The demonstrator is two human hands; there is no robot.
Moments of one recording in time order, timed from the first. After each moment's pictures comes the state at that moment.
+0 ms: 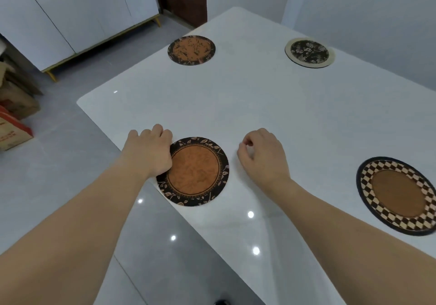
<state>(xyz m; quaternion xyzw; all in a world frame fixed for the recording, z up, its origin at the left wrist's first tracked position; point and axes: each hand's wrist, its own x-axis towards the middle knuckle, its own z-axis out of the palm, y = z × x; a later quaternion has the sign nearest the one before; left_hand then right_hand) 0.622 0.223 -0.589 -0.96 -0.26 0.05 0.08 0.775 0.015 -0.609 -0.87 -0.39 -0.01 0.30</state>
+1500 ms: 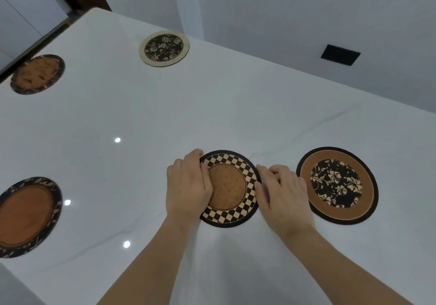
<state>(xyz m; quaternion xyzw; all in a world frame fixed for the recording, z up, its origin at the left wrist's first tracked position) 0.861 -0.149 -0.623 -0.93 -0.26 -0.14 -0.20 0.921 -0.343 -0.617 -0.95 -0.26 0.02 0.15</state>
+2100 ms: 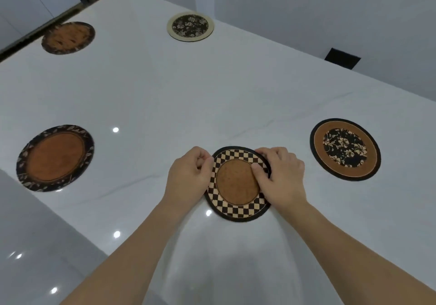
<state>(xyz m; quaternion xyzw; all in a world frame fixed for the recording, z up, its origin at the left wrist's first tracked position) 0.748 -0.144 -0.593 -0.83 -0.29 -0.09 -0.46 0.854 -0.323 -0.608 -0.94 -0.24 0.08 0.22</state>
